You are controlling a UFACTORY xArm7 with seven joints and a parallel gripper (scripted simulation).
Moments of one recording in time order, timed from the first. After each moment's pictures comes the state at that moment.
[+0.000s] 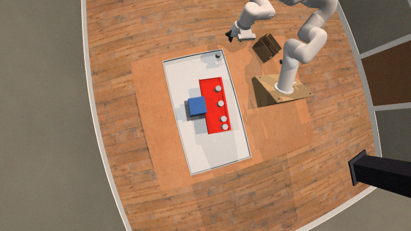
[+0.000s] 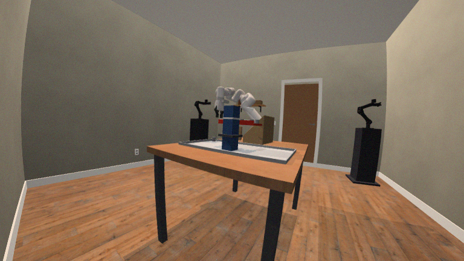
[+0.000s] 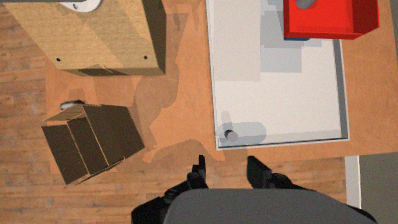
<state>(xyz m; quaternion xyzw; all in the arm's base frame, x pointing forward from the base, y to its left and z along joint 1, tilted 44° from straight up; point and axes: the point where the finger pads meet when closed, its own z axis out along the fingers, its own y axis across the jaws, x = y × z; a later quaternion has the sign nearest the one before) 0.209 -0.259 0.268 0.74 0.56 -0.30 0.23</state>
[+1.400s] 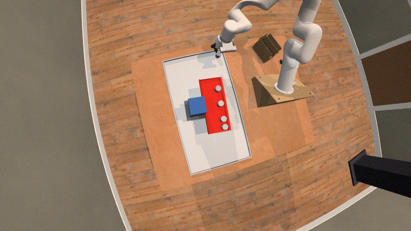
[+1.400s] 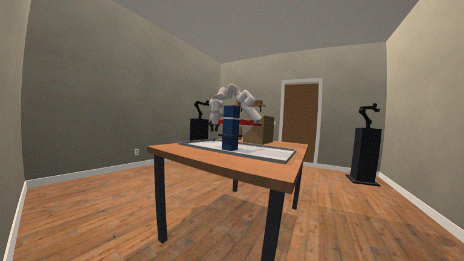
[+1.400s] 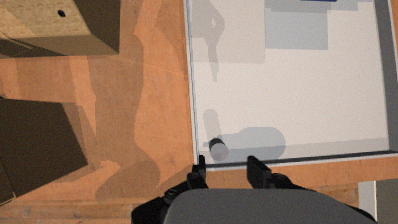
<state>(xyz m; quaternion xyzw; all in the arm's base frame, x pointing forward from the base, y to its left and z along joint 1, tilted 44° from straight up) 0.244 -0.368 0.173 0.74 0.56 -0.30 0.23</state>
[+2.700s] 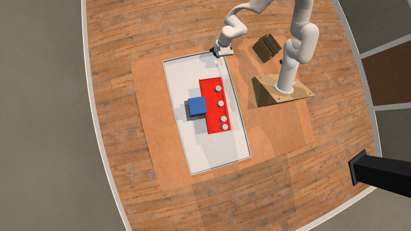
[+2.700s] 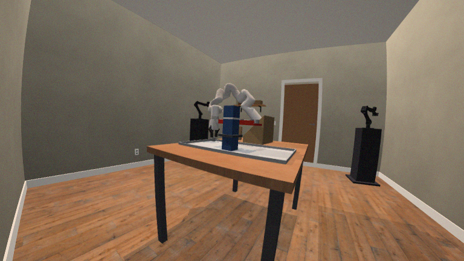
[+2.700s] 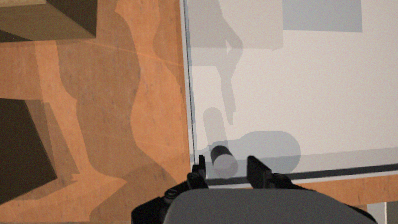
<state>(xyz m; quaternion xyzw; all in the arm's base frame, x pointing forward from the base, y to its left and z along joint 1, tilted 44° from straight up) 0.235 -0.405 0.134 0.74 0.56 -0.30 0.23</state>
